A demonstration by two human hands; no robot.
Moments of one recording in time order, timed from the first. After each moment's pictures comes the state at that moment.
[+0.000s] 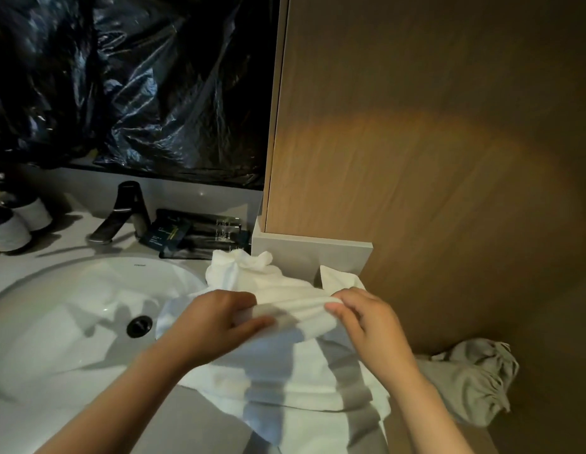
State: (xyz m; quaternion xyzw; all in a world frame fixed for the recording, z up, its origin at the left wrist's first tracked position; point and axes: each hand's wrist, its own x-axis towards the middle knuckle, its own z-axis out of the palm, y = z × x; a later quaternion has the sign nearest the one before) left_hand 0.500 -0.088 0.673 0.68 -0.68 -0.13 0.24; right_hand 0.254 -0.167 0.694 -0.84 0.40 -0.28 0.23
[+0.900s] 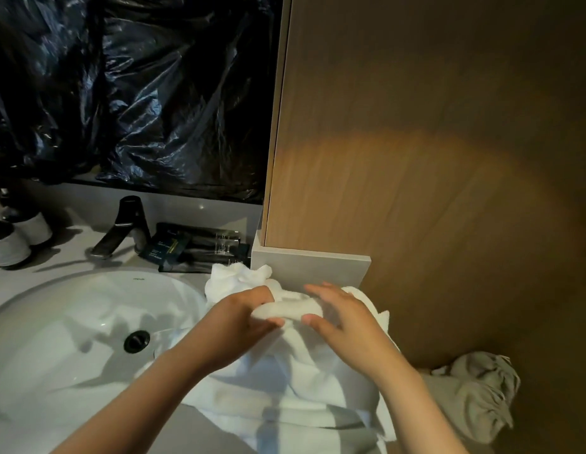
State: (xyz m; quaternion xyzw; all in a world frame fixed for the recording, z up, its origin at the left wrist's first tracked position) left_hand 0.482 -0.103 0.691 0.64 -0.67 -0.22 0.31; right_hand 0.280 -0.173 0.715 -0.85 0.43 -0.14 0.28
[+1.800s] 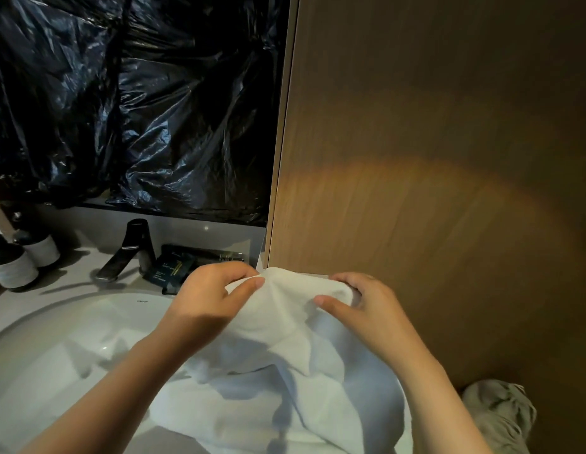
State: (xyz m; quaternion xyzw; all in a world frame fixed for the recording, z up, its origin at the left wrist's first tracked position) left_hand 0.513 -0.114 0.748 0.65 -0.62 -0.11 0.41; right_hand 0.280 -0.209 0.749 -0.81 0.45 -0.26 0.28
